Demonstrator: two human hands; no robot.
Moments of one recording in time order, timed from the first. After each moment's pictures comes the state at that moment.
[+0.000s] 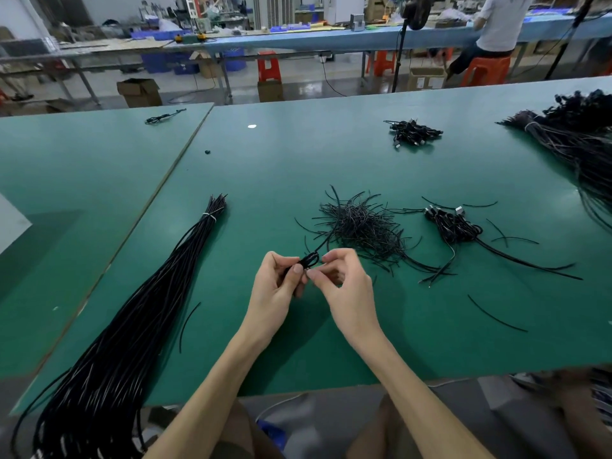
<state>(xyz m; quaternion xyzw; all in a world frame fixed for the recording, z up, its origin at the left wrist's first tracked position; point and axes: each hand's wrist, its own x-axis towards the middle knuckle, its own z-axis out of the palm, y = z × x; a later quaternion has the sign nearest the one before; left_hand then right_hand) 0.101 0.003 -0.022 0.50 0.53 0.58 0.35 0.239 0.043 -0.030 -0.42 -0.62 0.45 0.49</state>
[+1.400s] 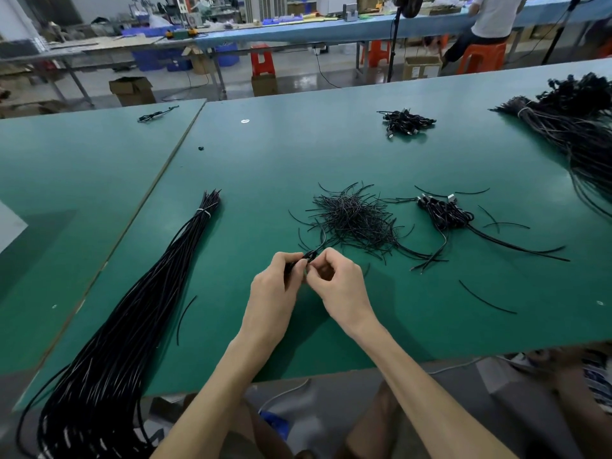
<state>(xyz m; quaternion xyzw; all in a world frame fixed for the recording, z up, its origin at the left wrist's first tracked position) 0.115 -0.008 -0.022 0.57 0.66 0.46 0.17 0.243 0.040 -0.028 -0.44 -0.65 0.43 0.44</state>
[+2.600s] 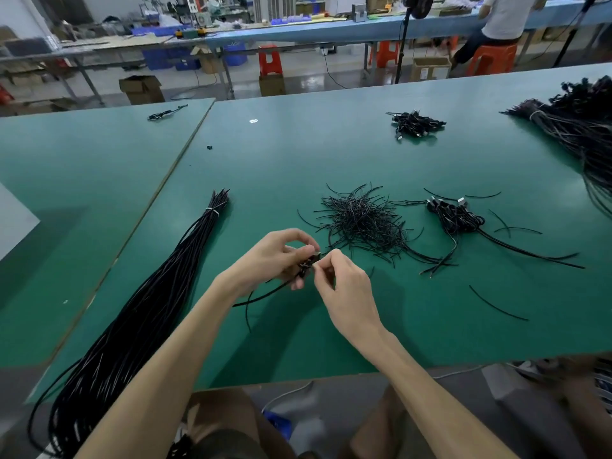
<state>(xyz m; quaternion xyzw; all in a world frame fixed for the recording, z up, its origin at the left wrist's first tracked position) 0.064 0.044 0.023 0.59 0.55 0.32 0.50 0.241 0.033 -0.030 -0.45 -0.74 0.27 0.42</state>
